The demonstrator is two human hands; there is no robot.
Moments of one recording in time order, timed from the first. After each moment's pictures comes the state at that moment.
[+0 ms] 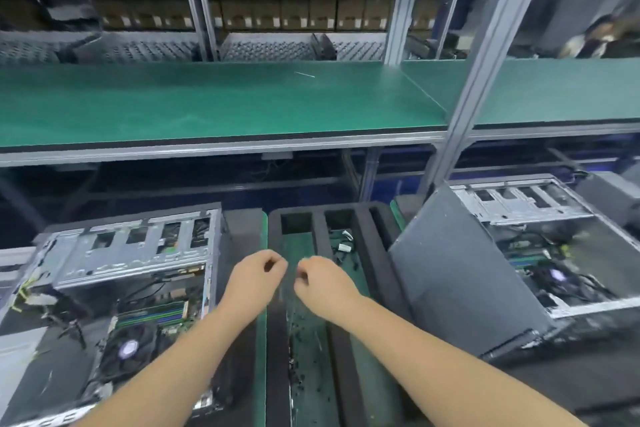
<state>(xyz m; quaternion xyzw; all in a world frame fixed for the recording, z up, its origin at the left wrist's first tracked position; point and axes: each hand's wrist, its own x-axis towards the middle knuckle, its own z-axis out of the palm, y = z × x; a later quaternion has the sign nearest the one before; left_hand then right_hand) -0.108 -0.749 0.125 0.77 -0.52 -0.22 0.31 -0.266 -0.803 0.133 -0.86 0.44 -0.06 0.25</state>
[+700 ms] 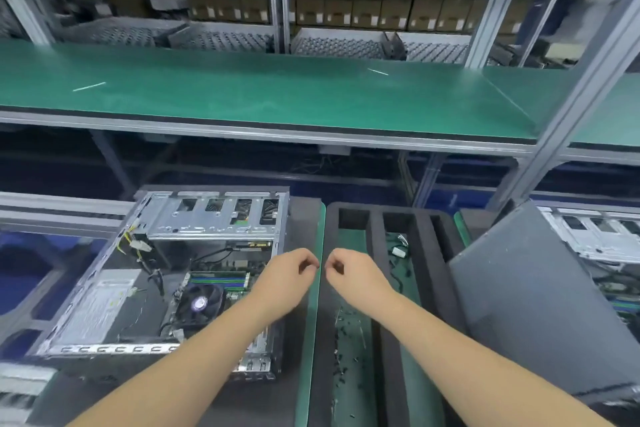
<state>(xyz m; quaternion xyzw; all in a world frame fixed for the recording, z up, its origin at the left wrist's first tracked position) -0.071 -0.704 0.118 0.78 -0.52 -0.21 0.28 -0.223 -0.795 0.128 -0.85 0.41 -0.09 0.31</state>
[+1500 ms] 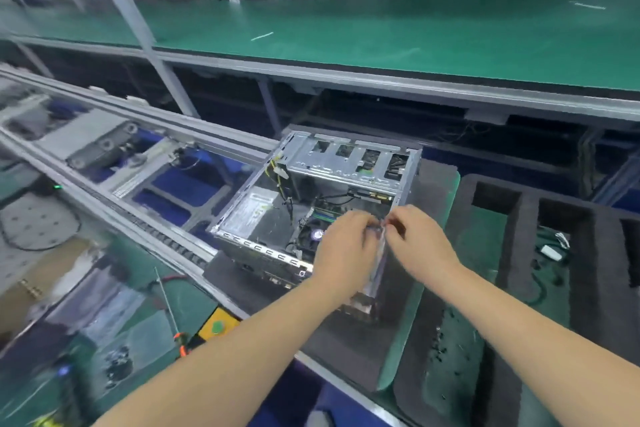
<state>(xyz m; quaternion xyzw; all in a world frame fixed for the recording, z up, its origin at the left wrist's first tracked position) -0.073 -0.622 0.117 0.85 -0.40 -0.03 0.34 -0.157 -0.756 0.114 -0.91 0.23 -0.13 0.31</state>
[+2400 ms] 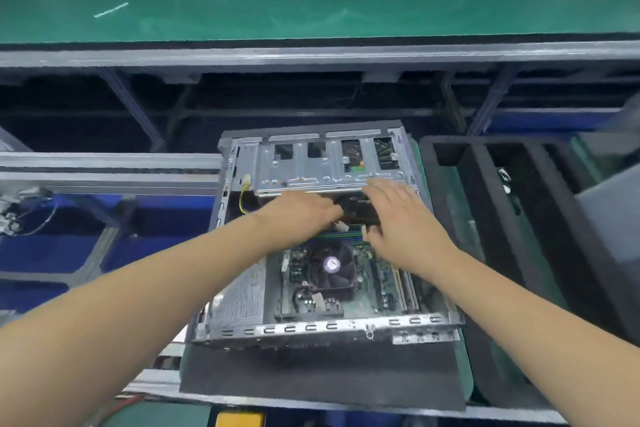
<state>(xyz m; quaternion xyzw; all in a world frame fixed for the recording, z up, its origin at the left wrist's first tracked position) 0.169 -0.649 0.109 0.57 -0.81 0.00 -0.12 -0.048 -0.718 0.094 -0.94 0.34 -0.06 0.09</state>
